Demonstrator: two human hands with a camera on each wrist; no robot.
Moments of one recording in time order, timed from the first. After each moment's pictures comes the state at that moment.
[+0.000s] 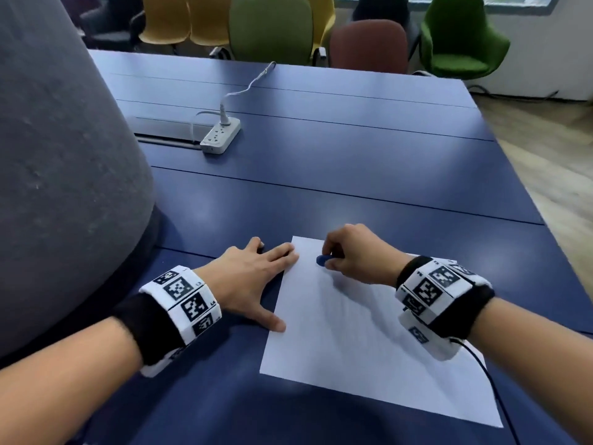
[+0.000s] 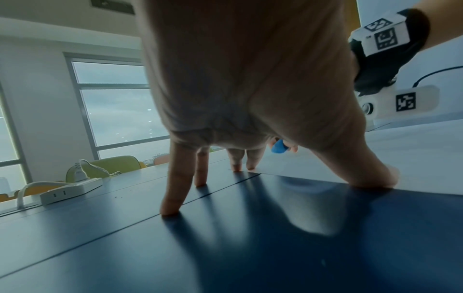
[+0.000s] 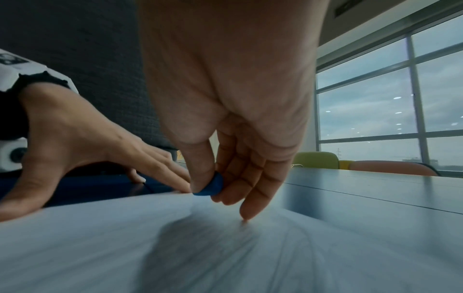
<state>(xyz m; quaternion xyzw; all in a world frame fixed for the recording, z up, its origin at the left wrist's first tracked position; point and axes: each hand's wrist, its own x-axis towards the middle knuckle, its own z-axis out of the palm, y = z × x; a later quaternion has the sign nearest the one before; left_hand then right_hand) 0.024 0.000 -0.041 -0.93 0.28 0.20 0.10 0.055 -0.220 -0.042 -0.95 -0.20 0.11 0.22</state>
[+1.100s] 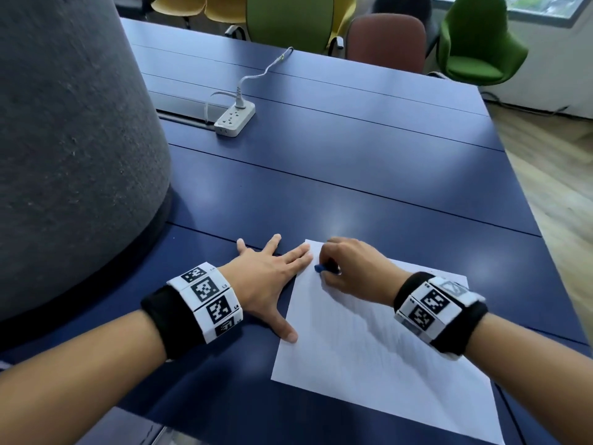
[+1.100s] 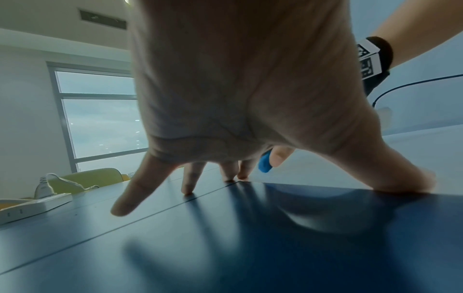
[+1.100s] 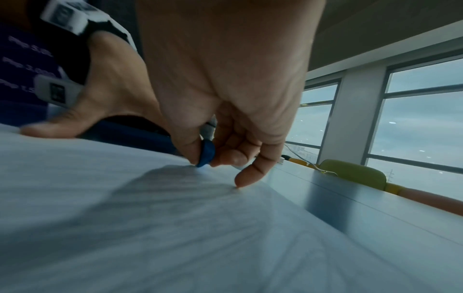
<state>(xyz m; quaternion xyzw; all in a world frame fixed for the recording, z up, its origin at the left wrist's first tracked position) -0.001 -0.010 -0.049 -0.92 0.26 0.28 0.05 0.024 -0.211 -0.047 -0.93 -0.31 0.08 0.15</state>
